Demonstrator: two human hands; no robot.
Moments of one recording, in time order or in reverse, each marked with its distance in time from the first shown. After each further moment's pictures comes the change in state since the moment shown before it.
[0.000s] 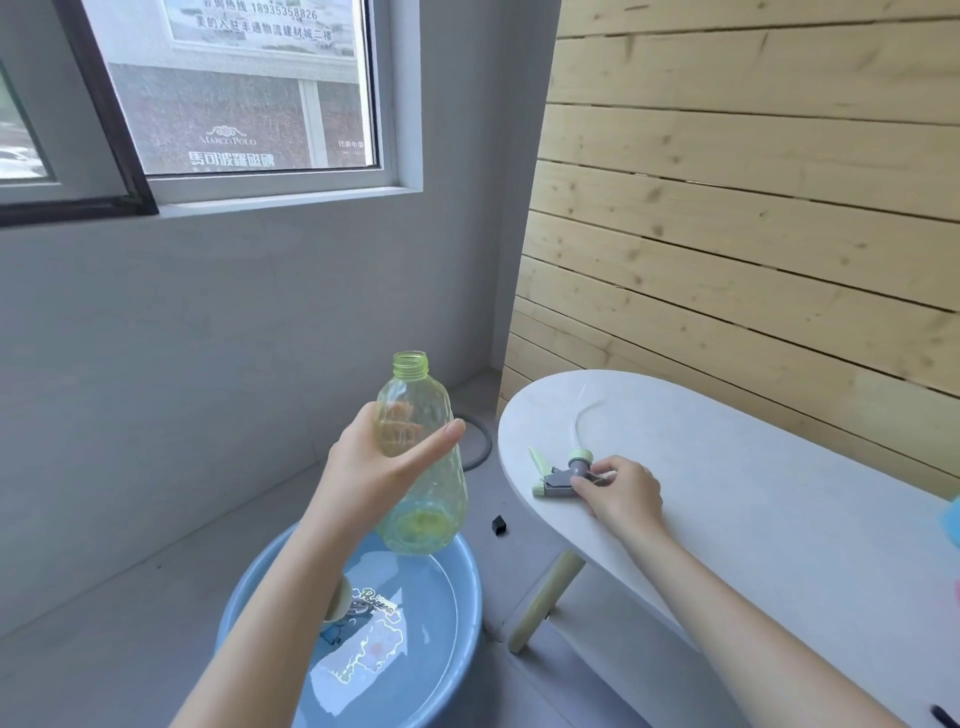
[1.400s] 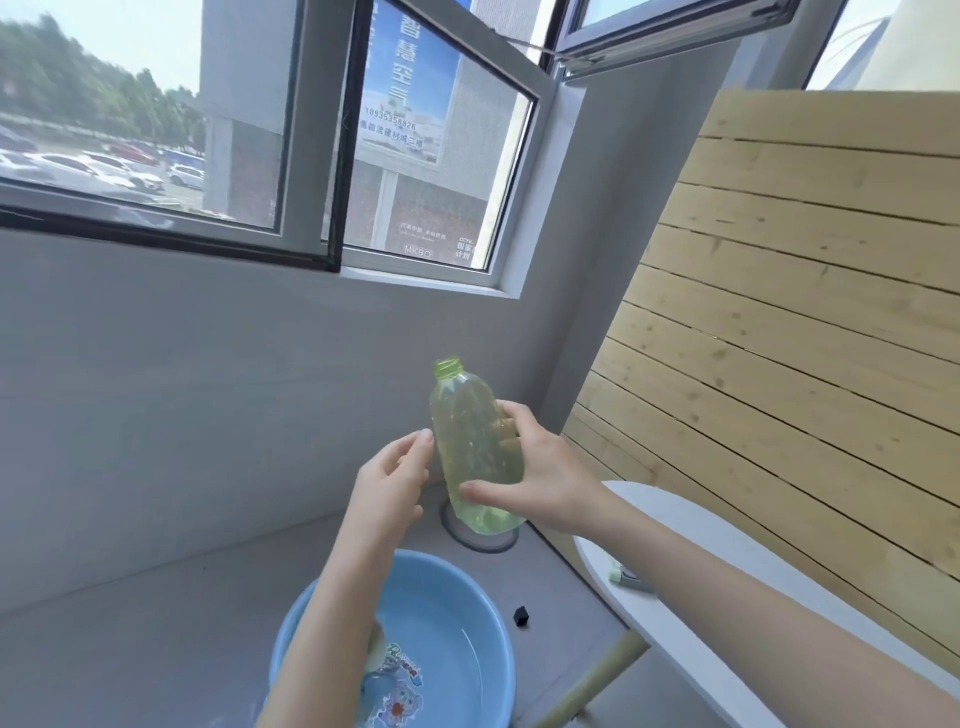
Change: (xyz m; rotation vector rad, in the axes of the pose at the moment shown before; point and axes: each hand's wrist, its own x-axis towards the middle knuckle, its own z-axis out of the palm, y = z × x) left_hand -0.060 0.004 -0.134 -0.515 0.145 -0.056; right_hand -0.186 -0.221 0.015 -0.237 -0.402 -0.891
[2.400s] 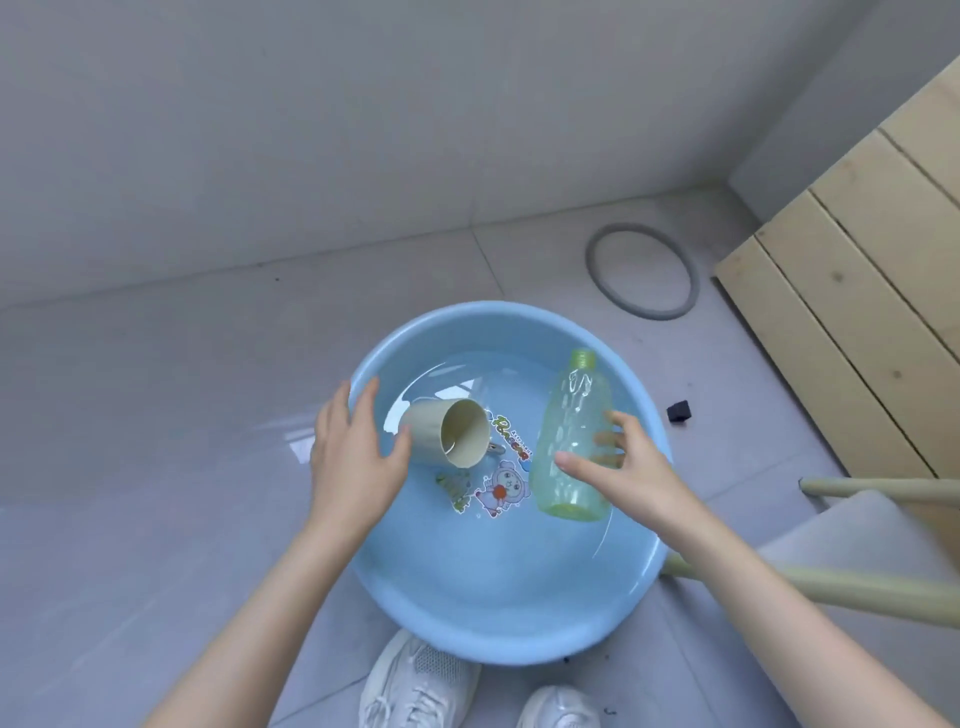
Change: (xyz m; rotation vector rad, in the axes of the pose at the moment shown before) left_hand 0.104 -0.338 -0.119 1.030 0.277 -0.320; right_hand 0.053 0.267 0.282 0.382 -0.421 0.718
